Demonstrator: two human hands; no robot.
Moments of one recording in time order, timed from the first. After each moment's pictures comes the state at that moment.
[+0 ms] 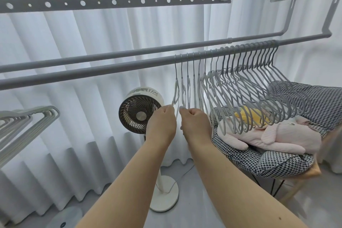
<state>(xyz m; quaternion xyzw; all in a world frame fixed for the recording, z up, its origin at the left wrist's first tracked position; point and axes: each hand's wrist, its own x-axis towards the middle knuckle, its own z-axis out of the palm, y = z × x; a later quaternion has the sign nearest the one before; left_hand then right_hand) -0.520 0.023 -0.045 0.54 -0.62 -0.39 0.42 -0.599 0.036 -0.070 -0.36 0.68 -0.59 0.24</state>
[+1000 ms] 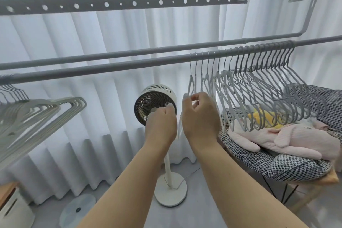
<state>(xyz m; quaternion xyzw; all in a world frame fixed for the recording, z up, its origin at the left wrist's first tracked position) -0.477 0.051 -0.045 0.59 -0.62 -0.30 0.43 -0.558 0.080 -0.038 -0.44 0.68 -0.58 0.06</state>
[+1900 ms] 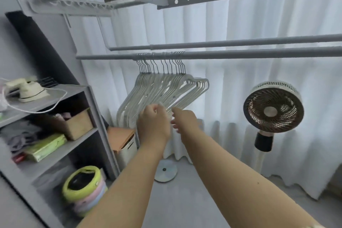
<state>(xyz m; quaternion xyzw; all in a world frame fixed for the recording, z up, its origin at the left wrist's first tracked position) -0.146 0.100 -0.059 0.72 -0.39 -0.11 0.55 -0.198 0.022 -0.078 -0.53 0.51 -0.39 0.55</state>
